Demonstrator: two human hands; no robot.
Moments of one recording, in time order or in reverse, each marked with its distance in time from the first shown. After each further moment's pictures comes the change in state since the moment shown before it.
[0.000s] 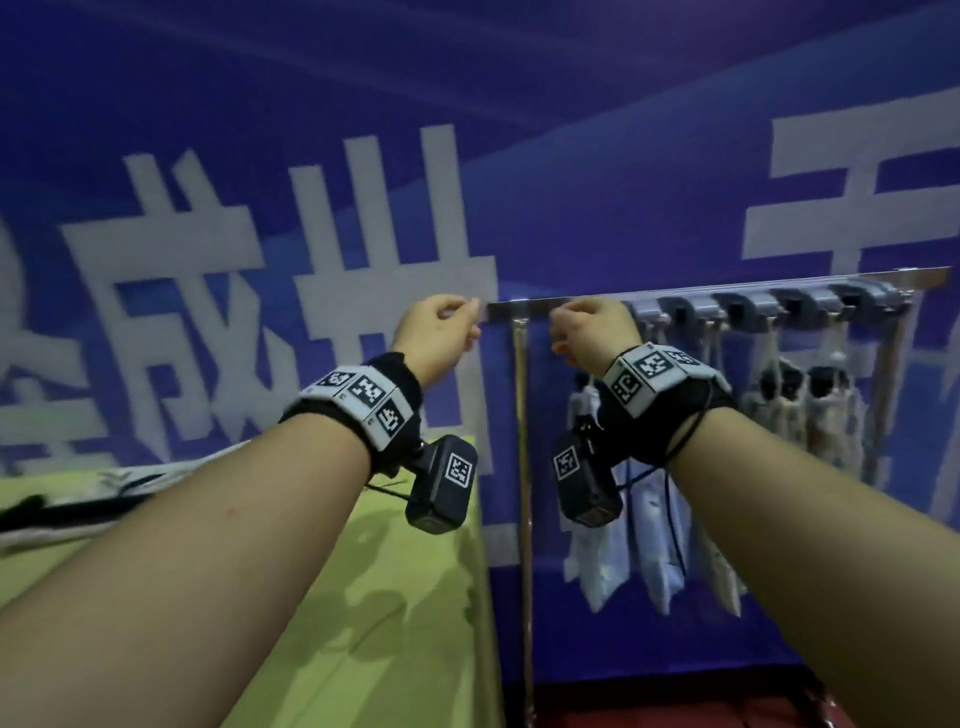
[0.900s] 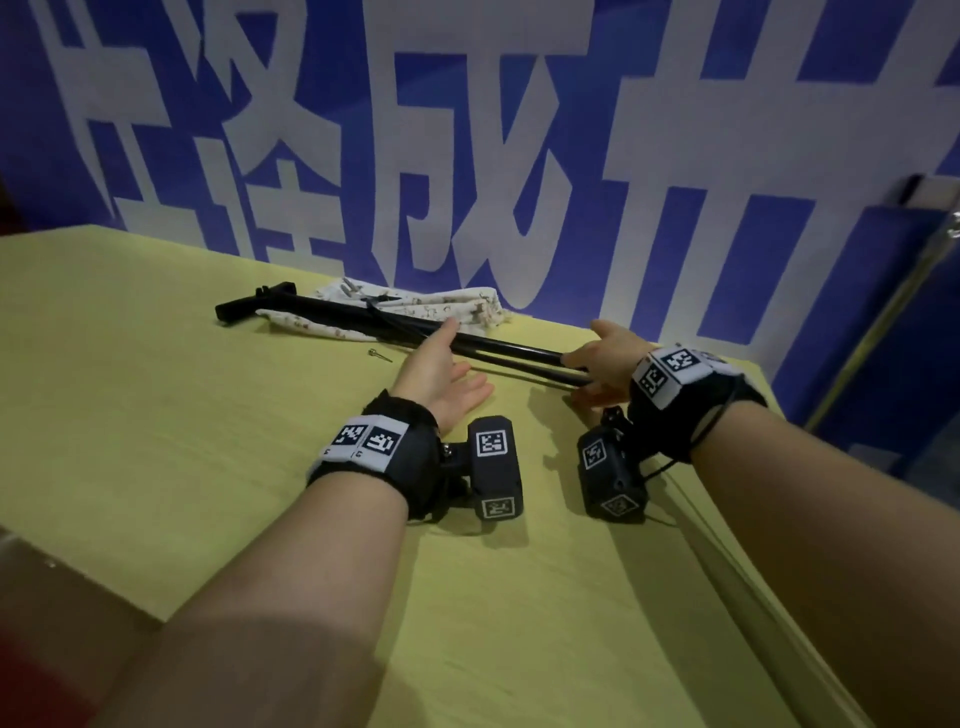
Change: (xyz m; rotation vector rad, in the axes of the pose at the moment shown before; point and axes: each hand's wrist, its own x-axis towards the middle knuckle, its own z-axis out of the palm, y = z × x) left_hand -0.088 -0.254 -0.224 -1.016 0.394 -0.755; right_hand -0.045 0.073 0.344 -0.274 -0.652 0.264
